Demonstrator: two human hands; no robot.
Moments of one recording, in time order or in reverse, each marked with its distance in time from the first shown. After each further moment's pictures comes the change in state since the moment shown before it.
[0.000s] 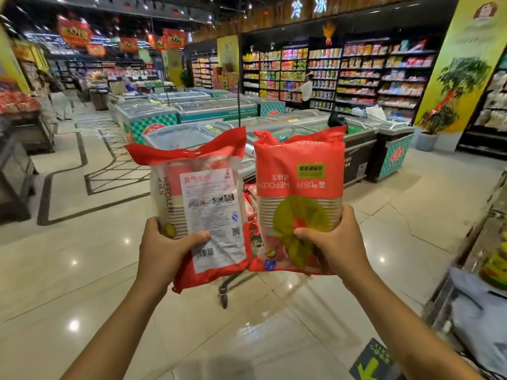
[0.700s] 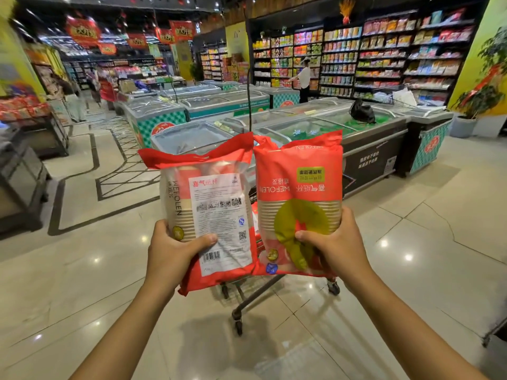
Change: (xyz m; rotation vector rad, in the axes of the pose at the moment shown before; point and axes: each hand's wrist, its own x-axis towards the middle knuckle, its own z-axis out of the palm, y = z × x) left_hand 0.227 -0.040 0.093 0.078 0.014 -0.043; right_hand 0.235 0.053 0.105 0.054 -0.064 0.039
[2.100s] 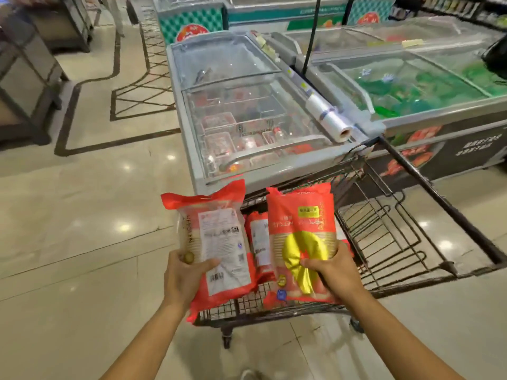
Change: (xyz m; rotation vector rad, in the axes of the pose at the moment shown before) left_hand 0.435 -0.256 0.209 0.037 0.165 -0.586; right_hand 0.513 0.259 0.225 -0.183 -0.397 0.404
